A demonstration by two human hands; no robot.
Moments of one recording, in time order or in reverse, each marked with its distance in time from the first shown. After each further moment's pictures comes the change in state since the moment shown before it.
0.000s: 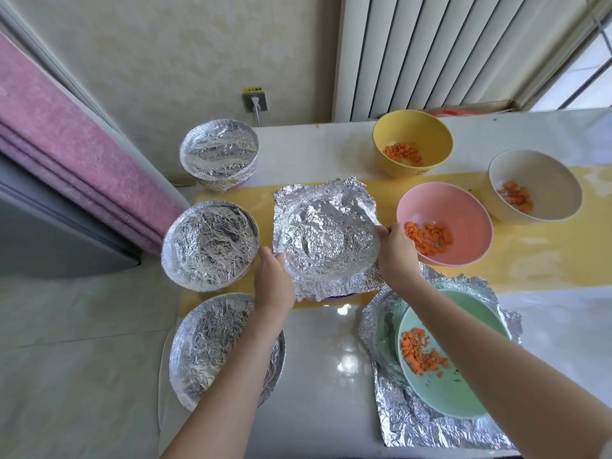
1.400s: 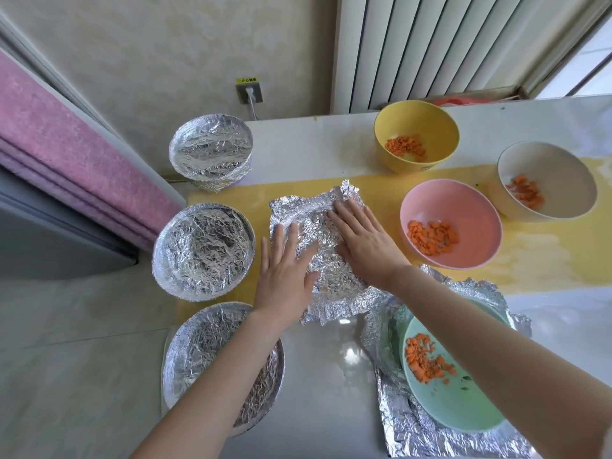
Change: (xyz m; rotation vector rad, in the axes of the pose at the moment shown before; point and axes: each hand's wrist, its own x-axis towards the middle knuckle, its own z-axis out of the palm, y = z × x) left_hand 0.017 -0.003 0.003 0.715 -0.274 0.561; right_hand 0.031 0.002 0.027 -0.678 -0.118 -0.857
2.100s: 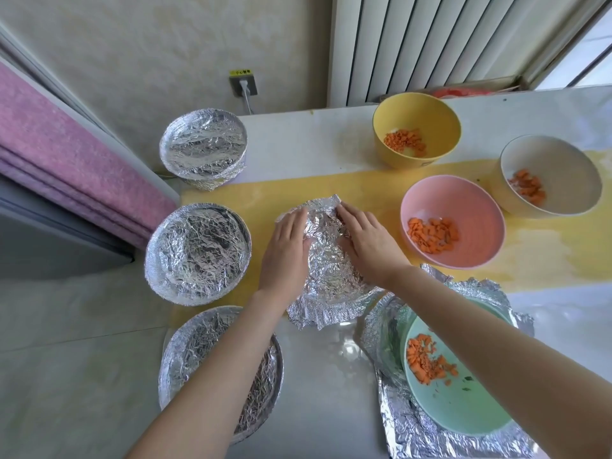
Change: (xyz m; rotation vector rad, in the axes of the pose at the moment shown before) left_hand 0.038 -0.003 0.006 -0.328 0.160 -0.023; right_hand 0.002 0.003 0.000 0.270 0.064 0.127
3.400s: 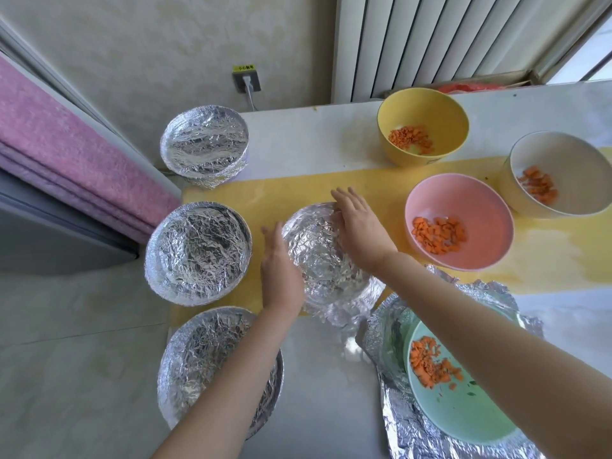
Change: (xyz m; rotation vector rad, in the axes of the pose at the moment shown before) left_hand -0.020 0.012 0.007 -0.251 0.191 -0.413; right_hand 0.030 -0.018 -0.005 0.202 0.019 0.142
